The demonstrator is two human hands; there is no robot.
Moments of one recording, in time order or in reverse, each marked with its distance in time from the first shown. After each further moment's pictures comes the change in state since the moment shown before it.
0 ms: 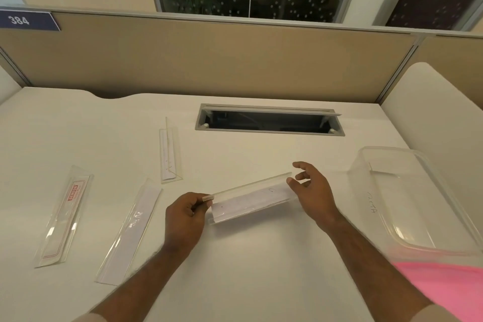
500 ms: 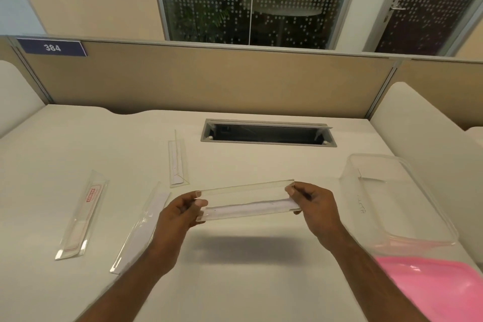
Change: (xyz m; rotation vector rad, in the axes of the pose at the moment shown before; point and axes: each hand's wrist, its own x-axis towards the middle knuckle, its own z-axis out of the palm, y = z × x) left_hand -0.029 0.029 -0.054 -0.621 -0.184 -0.320; right_hand -0.068 -0.030 -0.020 0.305 -0.021 -0.095
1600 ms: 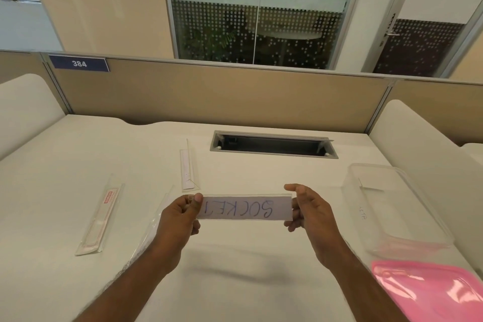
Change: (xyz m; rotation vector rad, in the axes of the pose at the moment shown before) left_hand -0.027 0.031 -0.012 0.126 0.092 0.033; right_hand -0.055 -0.041 0.022 0.109 -0.104 0.025
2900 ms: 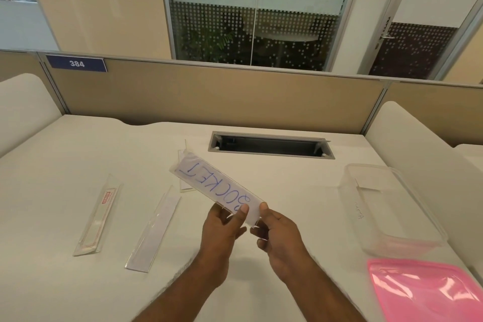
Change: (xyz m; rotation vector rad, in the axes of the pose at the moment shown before) left_hand -0.042 -0.005 0.074 -0.243 -0.154 -0.040; right_hand -0.022 0.008 0.066 0.246 0.088 0.450
